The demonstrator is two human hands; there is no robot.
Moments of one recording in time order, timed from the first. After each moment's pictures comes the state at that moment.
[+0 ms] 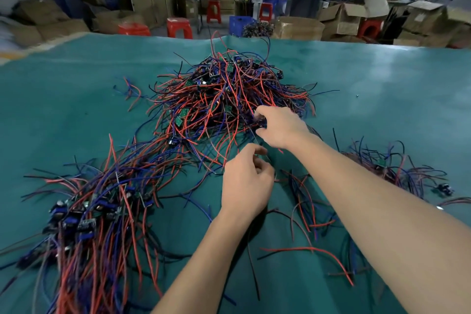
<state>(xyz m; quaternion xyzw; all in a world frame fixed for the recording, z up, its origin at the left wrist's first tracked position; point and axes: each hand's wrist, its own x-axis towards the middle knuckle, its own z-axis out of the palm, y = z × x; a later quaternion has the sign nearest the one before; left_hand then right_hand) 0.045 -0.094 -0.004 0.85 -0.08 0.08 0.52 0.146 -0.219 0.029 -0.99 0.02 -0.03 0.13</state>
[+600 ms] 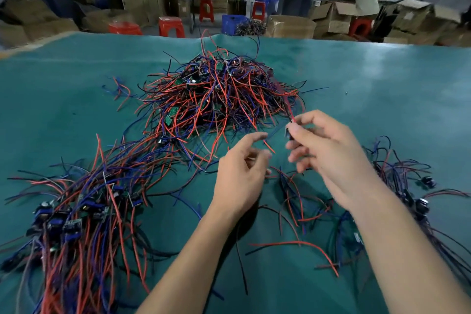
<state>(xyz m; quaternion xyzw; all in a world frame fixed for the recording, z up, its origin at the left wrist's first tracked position) 0.047 -0.100 -0.006 0.74 -0.14 0.03 0.65 0.013 -0.246 0.048 -0.73 0.03 -0.12 0.67</state>
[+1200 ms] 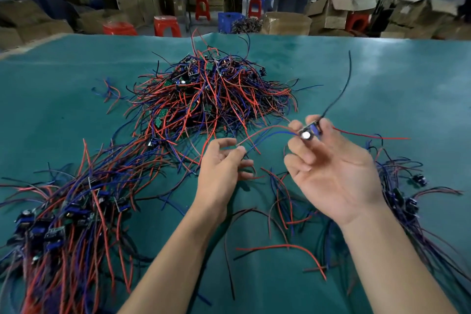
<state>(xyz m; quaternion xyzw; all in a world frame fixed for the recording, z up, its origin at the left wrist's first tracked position) 0.051 -0.095 -0.004 0.61 0.00 -0.04 0.79 -0.007 -0.250 0.045 -0.34 -0.09 0.01 0.94</state>
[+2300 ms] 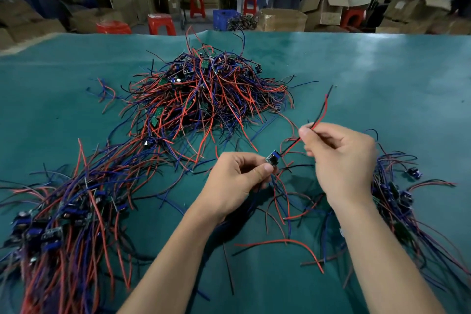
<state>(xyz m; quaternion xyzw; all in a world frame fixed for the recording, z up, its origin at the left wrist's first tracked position) 0.043 -0.095 -0.007 0.70 -0.22 -0.12 0.67 0.010 -0.273 0.014 -0.77 0.10 -0.38 0.51</state>
